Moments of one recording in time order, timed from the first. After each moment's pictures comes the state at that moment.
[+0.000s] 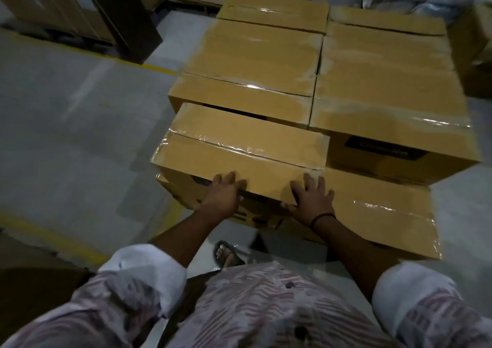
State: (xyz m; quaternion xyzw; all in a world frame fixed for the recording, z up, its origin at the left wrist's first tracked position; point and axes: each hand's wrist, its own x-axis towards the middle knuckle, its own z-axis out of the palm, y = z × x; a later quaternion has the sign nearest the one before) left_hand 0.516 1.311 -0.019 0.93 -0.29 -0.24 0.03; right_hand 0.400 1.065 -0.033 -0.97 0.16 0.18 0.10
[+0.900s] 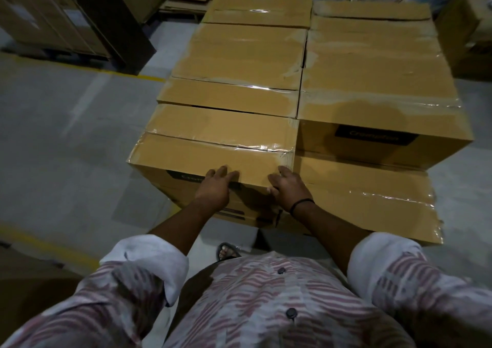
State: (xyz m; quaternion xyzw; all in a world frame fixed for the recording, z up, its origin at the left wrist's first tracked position) left_hand 0.517 1.298 -0.018 0.93 -0.28 -0.22 0.02; right_hand 0.417 1.077 -0.050 -0.97 0.10 0.09 0.21
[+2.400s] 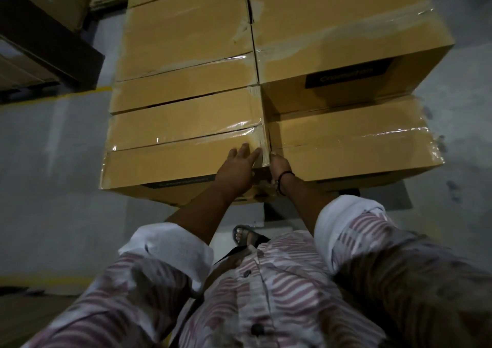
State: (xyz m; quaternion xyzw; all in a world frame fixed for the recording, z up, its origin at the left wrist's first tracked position) left_hand 0.492 1.194 -0.021 0.87 -0.44 -0.23 -0.05; right_hand 0.425 1.076 -0.078 -0.52 0.50 0.08 0.69
